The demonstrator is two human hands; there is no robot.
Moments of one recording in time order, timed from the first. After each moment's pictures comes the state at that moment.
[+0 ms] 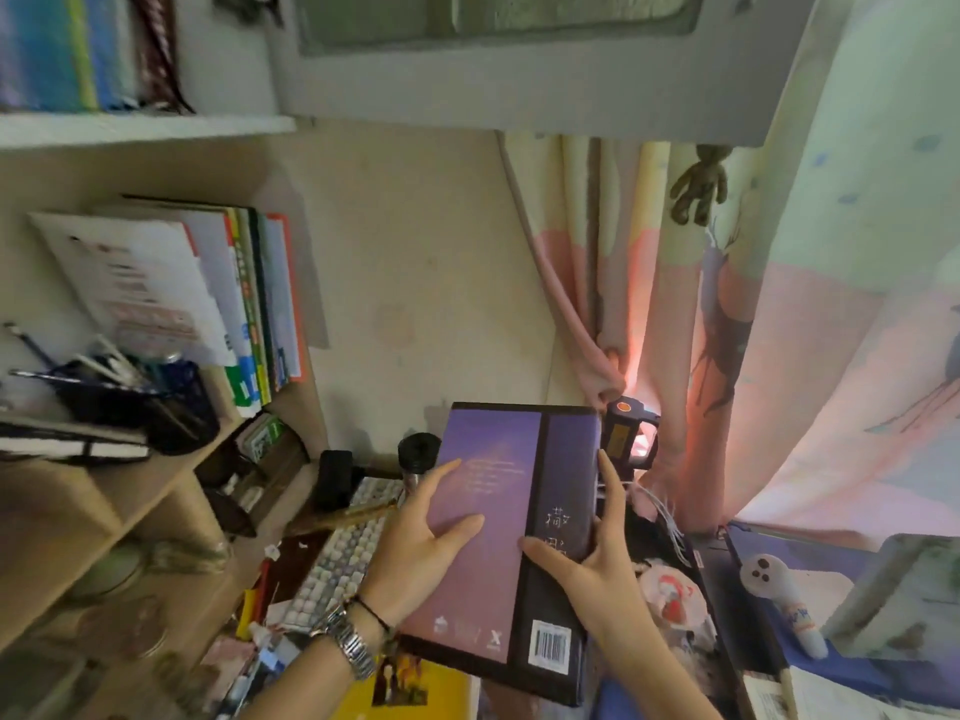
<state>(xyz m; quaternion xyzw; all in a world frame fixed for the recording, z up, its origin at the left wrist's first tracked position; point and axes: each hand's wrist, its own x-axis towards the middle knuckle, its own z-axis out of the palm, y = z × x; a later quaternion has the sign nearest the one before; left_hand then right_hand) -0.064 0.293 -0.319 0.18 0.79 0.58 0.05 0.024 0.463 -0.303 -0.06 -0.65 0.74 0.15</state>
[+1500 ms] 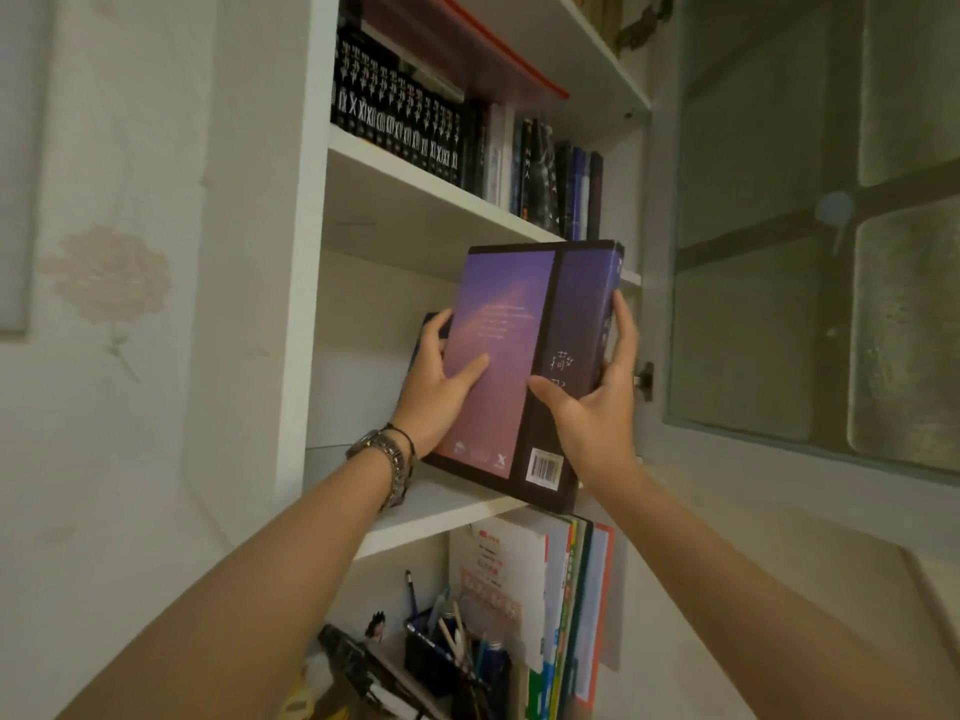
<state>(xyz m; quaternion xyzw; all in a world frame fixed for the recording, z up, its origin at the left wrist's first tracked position) -0.158 0.045 0.073 0.13 0.73 0.52 -0.42 -0.174 0.200 0.060 0.42 -0.51 0.68 0.32</state>
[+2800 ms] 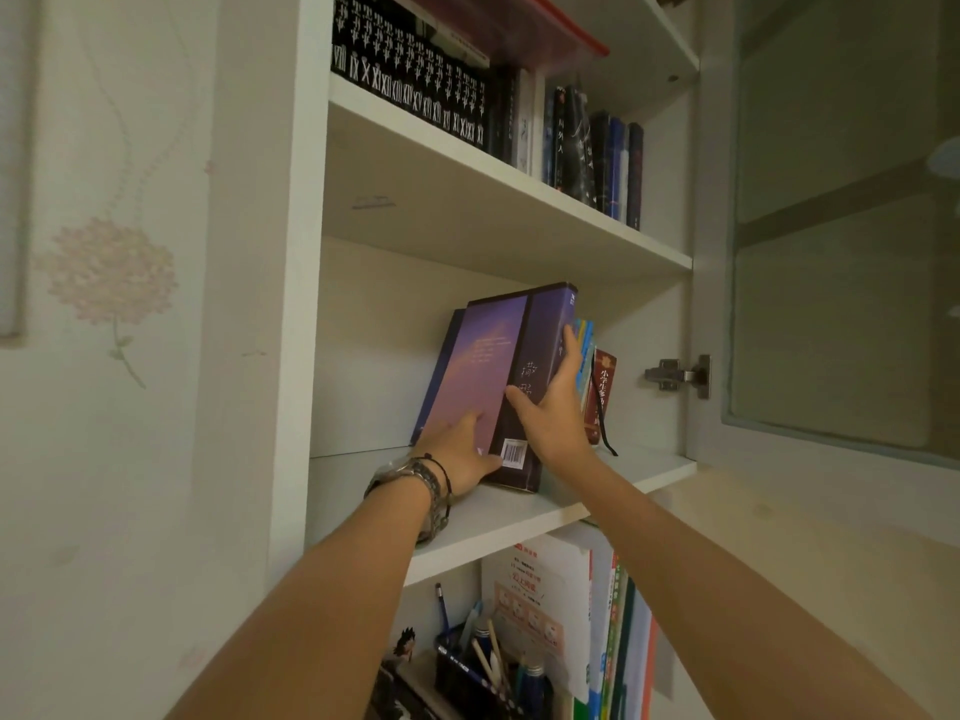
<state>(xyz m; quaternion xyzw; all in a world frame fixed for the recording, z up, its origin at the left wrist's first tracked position) -0.195 0.016 0.039 -0.07 0.95 0.22 -0.22 -0.276 0.118 0.046 0.39 -0.63 0.63 0.24</state>
